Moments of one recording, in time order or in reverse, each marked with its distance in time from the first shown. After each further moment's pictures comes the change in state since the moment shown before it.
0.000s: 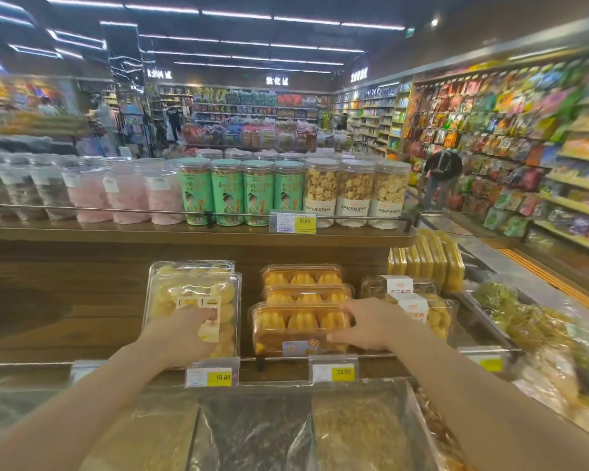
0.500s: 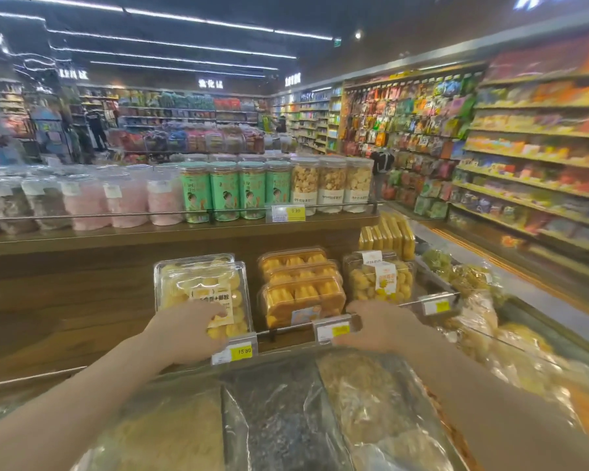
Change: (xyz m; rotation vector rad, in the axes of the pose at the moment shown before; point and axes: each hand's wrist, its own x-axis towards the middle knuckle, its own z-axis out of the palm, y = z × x) left_hand -0.081 -0.057 -0.035 0.120 0.015 0.330; right_hand -0.134 -0.094 0.030 0.000 0.077 0.191
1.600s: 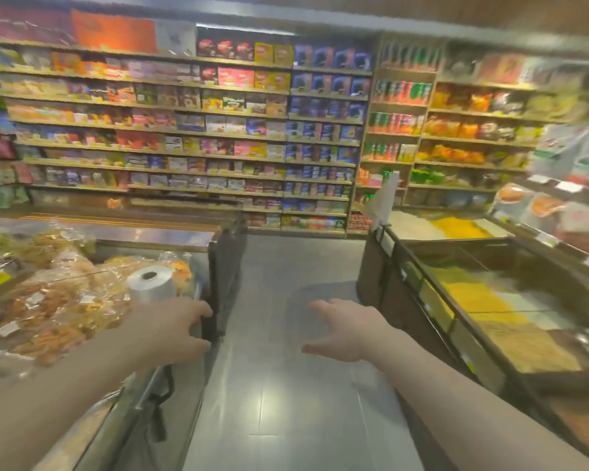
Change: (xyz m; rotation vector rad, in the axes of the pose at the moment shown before) left_hand -0.351 0.447 0.028 0.162 -0.076 1.270; right_hand -0.719 0.057 0.091 0.122 0.109 1.146
